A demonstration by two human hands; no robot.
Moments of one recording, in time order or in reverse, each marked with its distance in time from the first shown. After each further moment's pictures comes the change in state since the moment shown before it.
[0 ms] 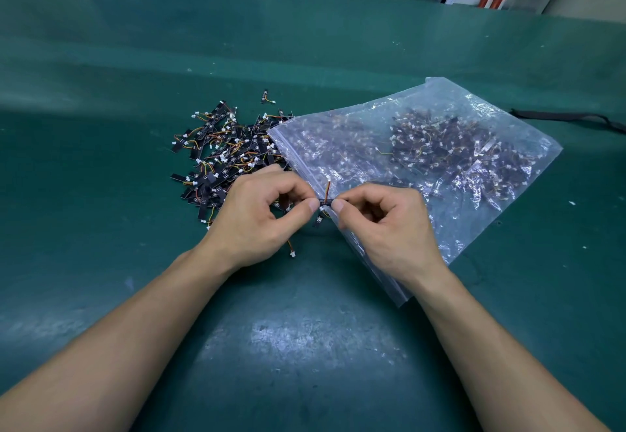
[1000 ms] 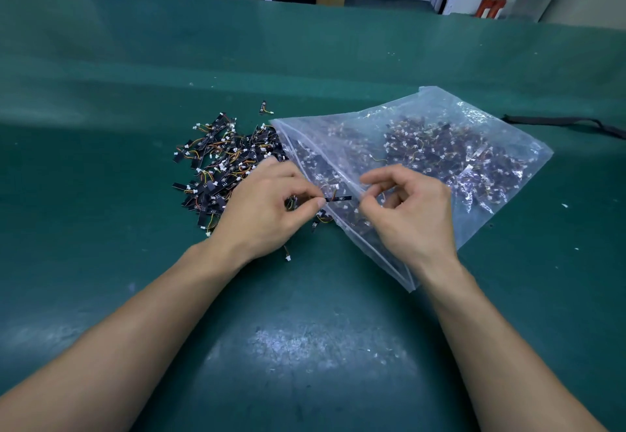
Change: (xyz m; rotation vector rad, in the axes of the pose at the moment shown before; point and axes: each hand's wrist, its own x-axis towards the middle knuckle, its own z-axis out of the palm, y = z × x) left_hand 0.018 -0.003 0.009 0.296 -0.058 0.039; right_hand 0.010 0.003 -0.023 -0.229 0.254 -0.015
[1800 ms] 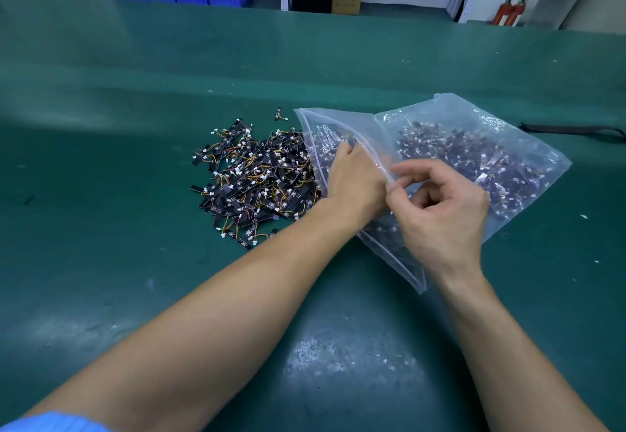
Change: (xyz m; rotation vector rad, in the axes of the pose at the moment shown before) left_hand 0.076 0.061 0.055 0.314 -0.179 -0.205; right_hand 0.001 -0.006 -0.009 0.138 0.188 -0.126
